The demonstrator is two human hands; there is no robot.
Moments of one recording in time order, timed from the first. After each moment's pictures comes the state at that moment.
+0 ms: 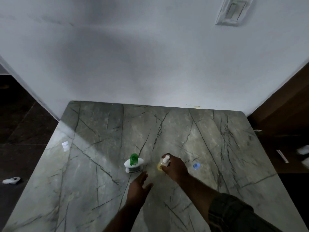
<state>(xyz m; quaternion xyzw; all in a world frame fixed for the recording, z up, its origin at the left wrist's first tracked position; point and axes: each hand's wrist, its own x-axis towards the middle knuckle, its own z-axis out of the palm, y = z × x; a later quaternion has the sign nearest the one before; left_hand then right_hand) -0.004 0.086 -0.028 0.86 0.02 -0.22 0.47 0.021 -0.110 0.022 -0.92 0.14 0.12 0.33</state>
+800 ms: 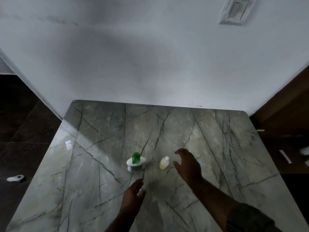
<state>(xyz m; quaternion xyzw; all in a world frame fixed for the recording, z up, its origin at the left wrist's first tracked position) -0.025 0.121 -0.049 0.86 0.05 -0.22 0.46 0.003 -0.137 0.029 -0.97 0.12 -0.01 0.20</state>
